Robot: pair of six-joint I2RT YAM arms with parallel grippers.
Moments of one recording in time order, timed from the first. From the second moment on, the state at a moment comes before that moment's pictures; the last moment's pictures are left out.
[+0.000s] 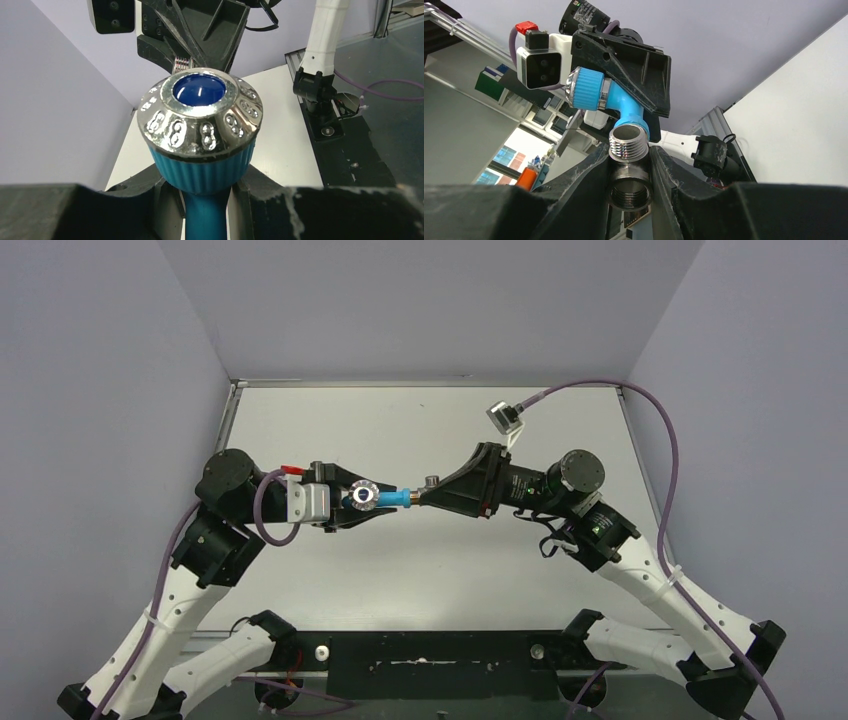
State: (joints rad) left arm -0.58 0.84 1.12 -0.19 0.96 0.29; right arm 0.77 0.98 1.03 0.17 -0.64 1.07
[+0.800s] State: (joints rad) left arm -0.58 0.83 1.10 -0.06 0.89 0.02; right arm 0.74 0.81 1.03 0.15 -0.55 0.62
